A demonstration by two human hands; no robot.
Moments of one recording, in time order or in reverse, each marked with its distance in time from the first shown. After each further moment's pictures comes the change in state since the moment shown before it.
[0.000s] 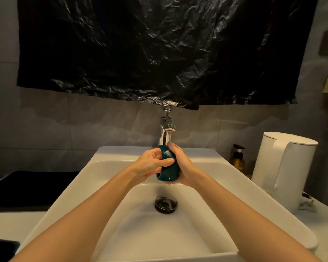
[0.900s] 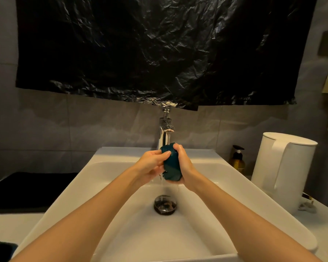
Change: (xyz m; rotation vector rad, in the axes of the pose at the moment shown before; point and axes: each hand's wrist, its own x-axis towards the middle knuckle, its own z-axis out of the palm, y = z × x) left_hand -0.002 0.008 0.016 -0.279 0.073 -0.055; right_hand -0.005 0.001 0.001 0.000 0.166 -0.014
